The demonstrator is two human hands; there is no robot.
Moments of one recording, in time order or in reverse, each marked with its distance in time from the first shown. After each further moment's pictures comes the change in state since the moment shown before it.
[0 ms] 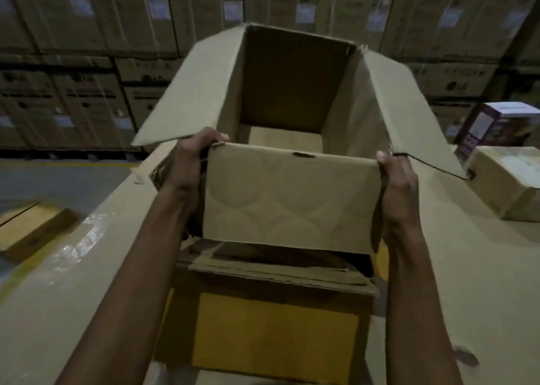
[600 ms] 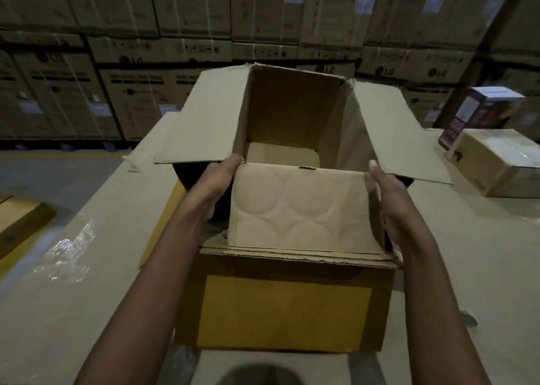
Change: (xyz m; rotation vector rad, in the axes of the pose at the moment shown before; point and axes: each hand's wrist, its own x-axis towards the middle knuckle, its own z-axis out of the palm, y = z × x) left_hand 0.022 -0.062 -0.051 0.367 -0.109 -0.306; right_hand -0.033 0.037 0.022 -0.227 -0.084 0.406
